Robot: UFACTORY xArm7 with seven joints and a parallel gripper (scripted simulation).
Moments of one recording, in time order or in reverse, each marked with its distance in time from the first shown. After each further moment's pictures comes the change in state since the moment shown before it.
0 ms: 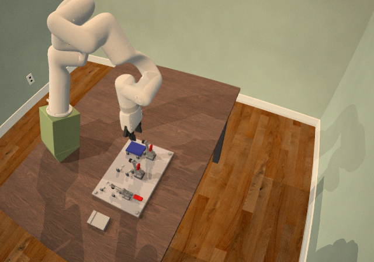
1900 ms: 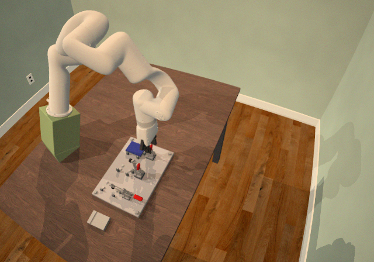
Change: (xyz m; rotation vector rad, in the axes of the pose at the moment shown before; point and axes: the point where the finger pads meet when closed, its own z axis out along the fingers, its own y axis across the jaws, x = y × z) arm 0.068 0.000 0.049 -0.001 0.004 0.000
